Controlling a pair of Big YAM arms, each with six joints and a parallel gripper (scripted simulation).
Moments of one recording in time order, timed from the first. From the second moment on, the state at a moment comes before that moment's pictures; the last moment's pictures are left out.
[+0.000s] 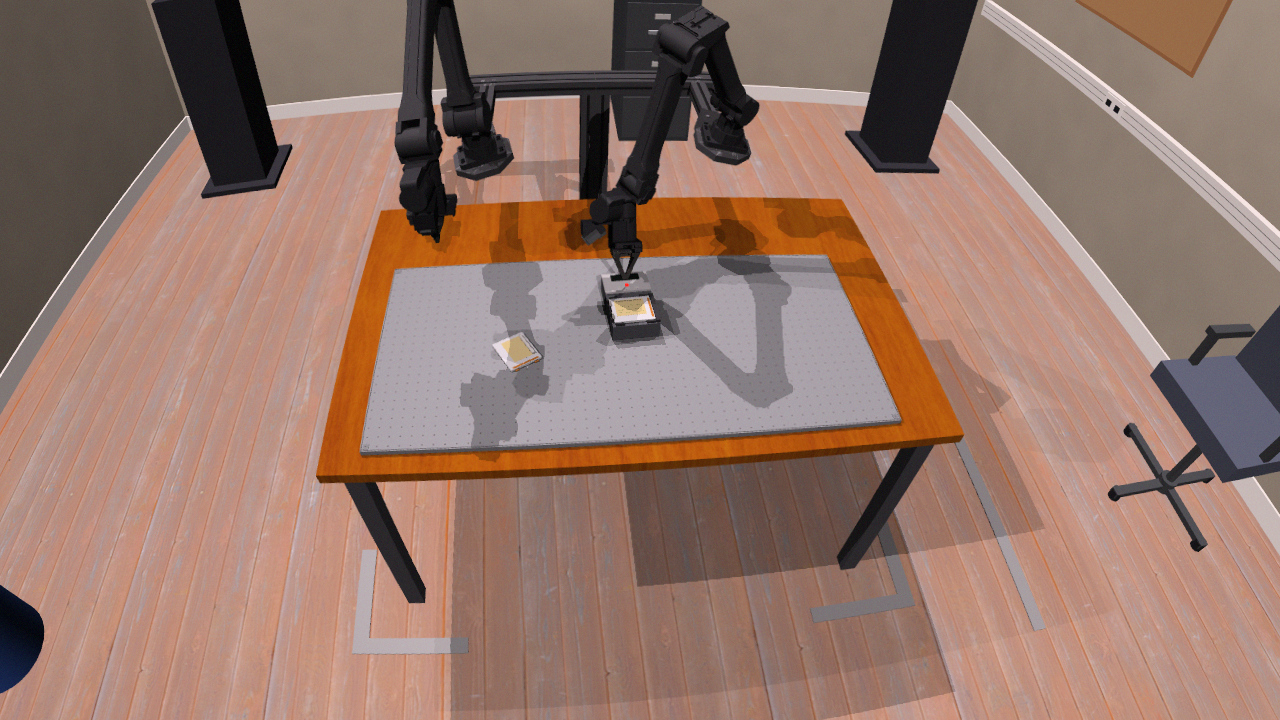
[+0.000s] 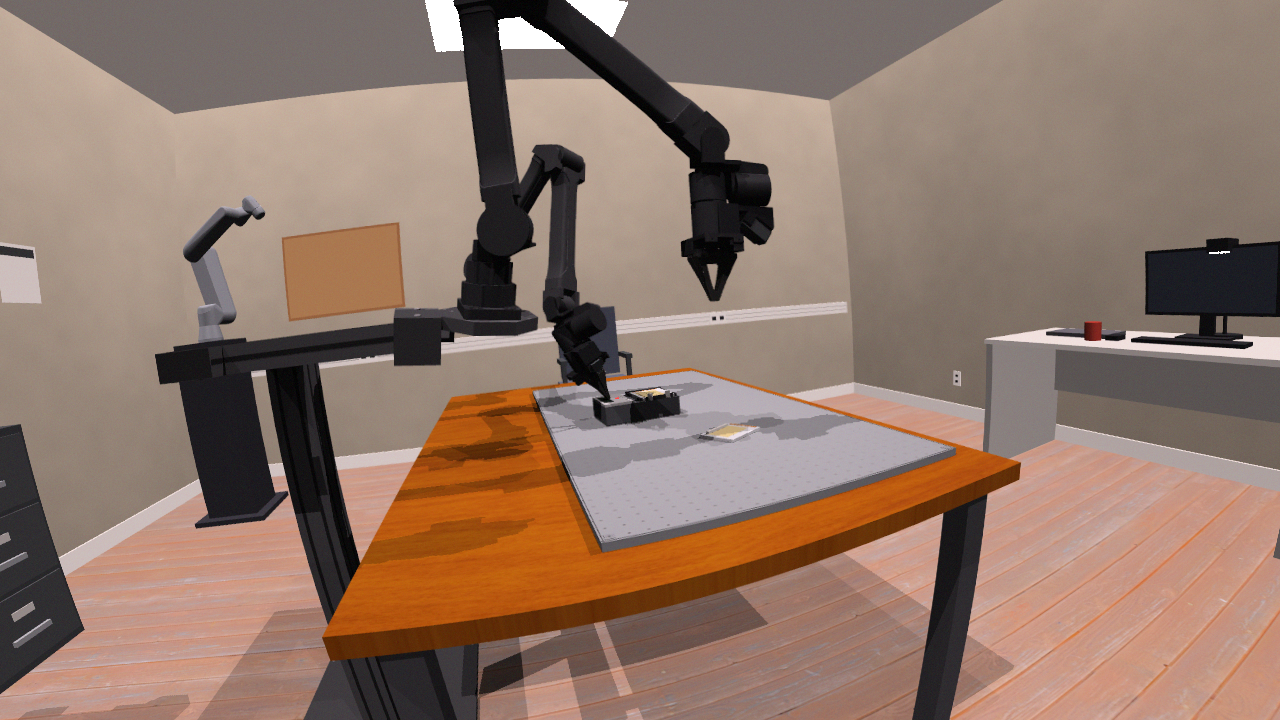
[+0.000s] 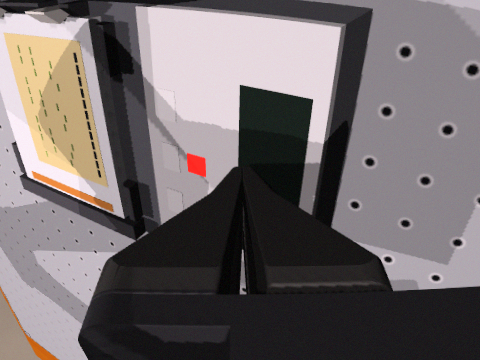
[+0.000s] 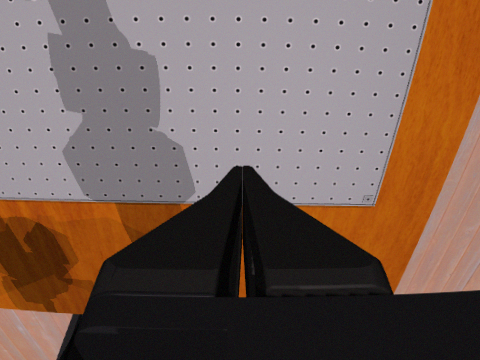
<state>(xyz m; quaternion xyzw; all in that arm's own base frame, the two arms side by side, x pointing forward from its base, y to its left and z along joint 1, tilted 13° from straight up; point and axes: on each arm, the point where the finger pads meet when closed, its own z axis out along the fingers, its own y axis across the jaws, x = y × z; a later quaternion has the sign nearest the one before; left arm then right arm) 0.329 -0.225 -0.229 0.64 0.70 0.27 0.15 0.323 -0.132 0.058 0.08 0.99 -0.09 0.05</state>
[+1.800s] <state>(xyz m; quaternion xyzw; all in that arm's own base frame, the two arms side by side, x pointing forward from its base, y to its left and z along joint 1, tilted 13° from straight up) 0.329 -0.225 -0.229 0.63 0.70 0.28 0.18 0.323 -0.132 0.058 0.08 0.99 -0.09 0.05</state>
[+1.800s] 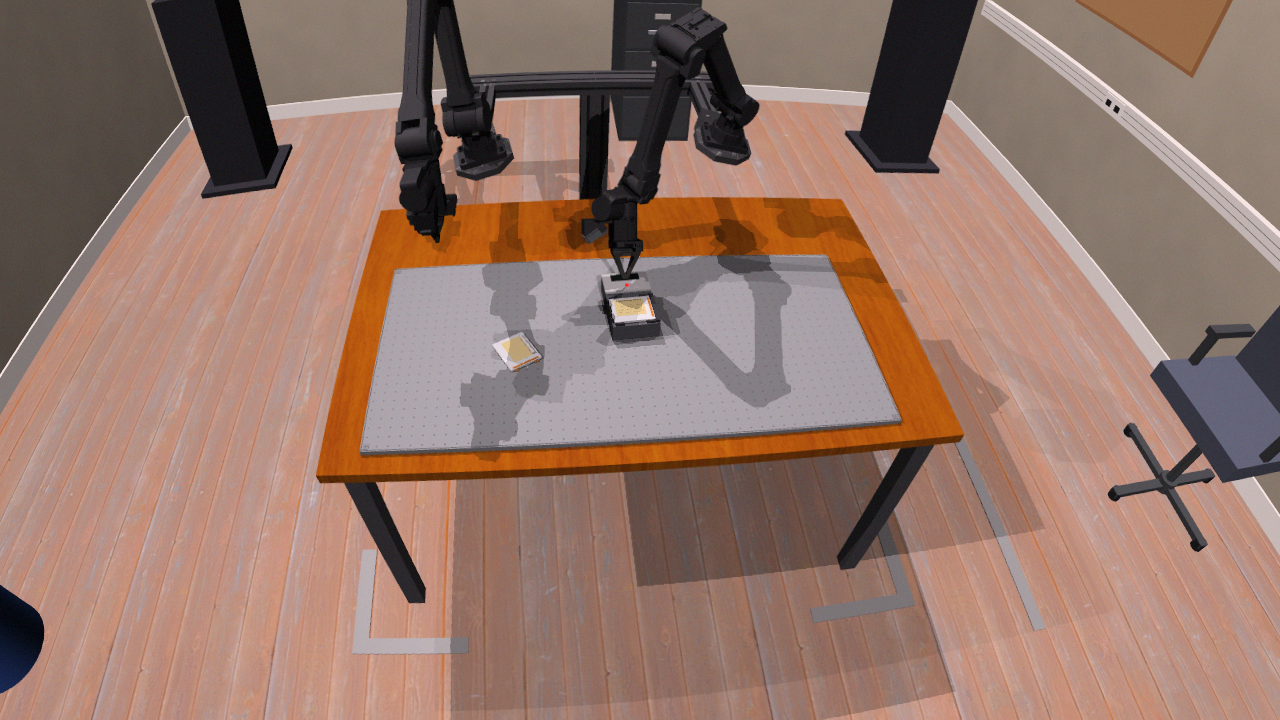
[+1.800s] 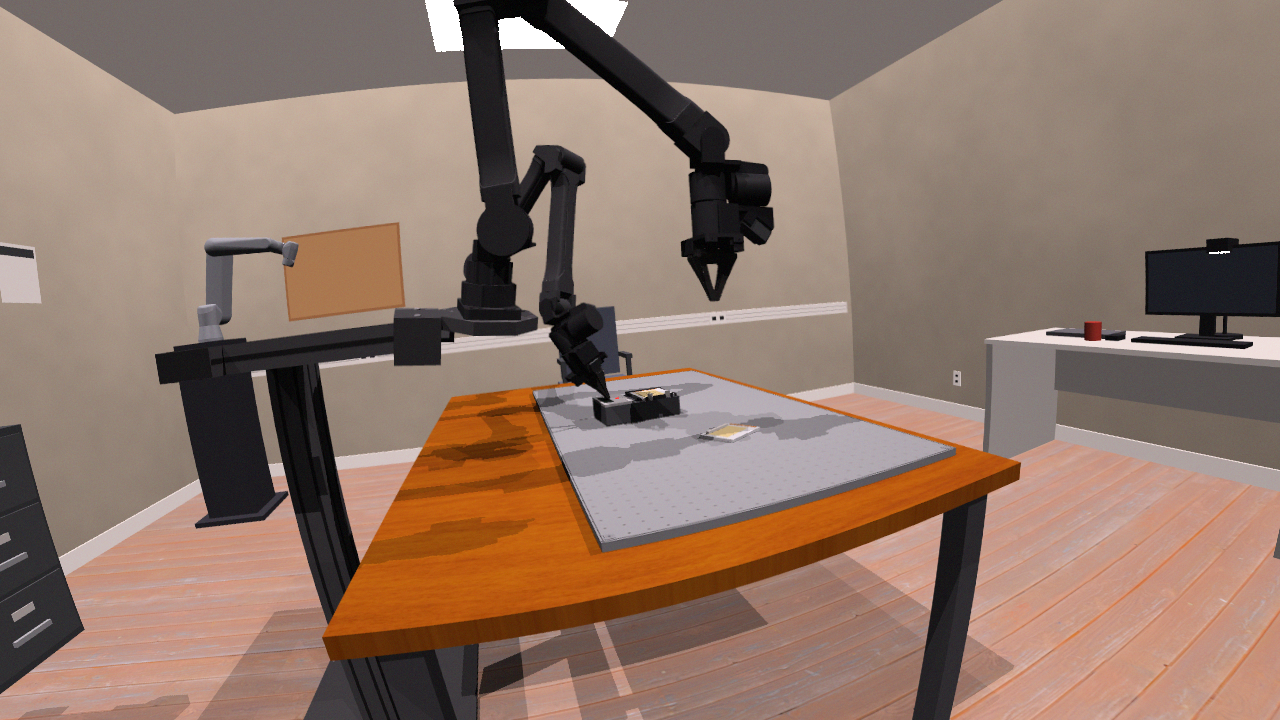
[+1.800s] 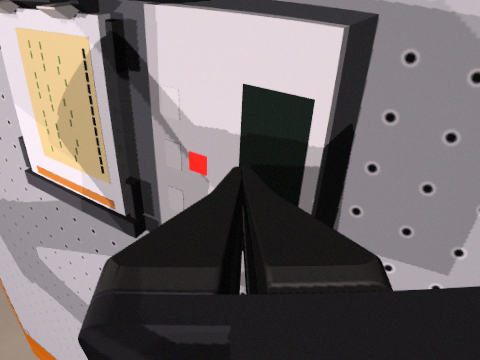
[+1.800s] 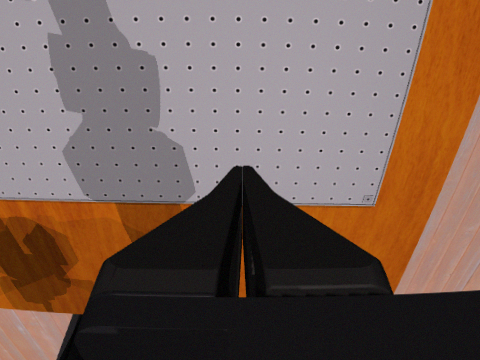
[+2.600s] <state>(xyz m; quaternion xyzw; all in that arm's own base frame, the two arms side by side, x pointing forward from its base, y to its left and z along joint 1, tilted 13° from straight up) 0.329 -0.224 -0.229 0.63 0.70 0.27 0.19 0.323 -0.132 0.058 0.08 0.99 -0.09 0.05</state>
